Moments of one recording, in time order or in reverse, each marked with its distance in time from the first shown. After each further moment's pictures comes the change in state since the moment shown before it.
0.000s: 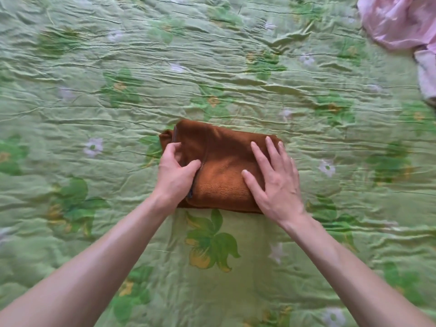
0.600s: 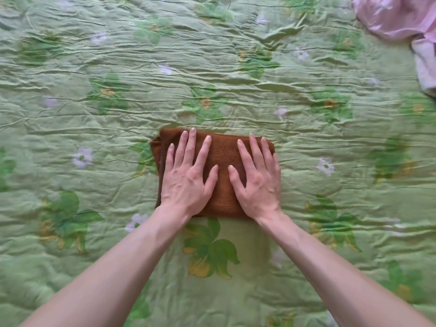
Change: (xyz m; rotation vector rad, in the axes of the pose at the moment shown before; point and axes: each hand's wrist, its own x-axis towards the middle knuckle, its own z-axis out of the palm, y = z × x) left_hand 0.023 -0.040 0.024 1.135 -0.024 0.671; right_hand 0.024 -0.006 0.047 0.014 0.237 0.008
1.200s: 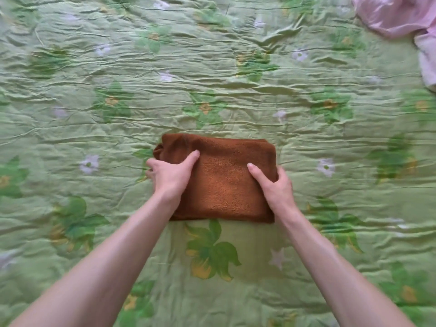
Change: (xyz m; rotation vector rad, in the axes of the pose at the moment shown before) left_hand 0.032 -0.004 -0.031 -0.725 -0.088 -1.084; right_hand 0.001 0.020 -0.027 0.959 -0.205 0.823
